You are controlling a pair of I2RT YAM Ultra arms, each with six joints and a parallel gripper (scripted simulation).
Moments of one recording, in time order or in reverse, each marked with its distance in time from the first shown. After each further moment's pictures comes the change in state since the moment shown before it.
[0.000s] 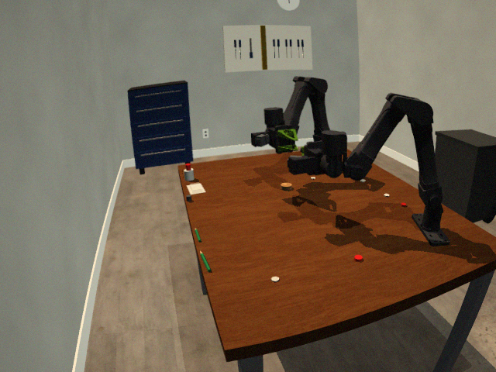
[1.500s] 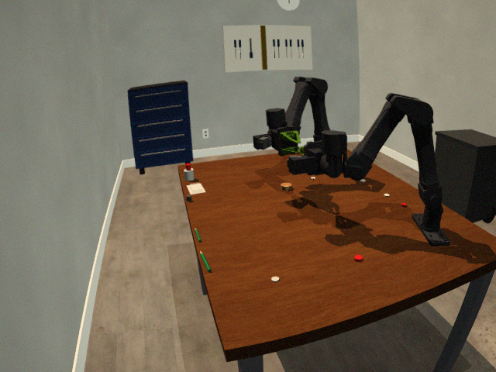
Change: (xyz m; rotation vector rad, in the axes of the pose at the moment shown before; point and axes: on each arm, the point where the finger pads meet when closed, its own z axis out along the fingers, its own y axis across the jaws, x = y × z) left arm -0.001 -0.001 -0.001 0.001 -0.003 0.001; right arm -0.002 -0.002 0.025 0.012 -0.004 0.034
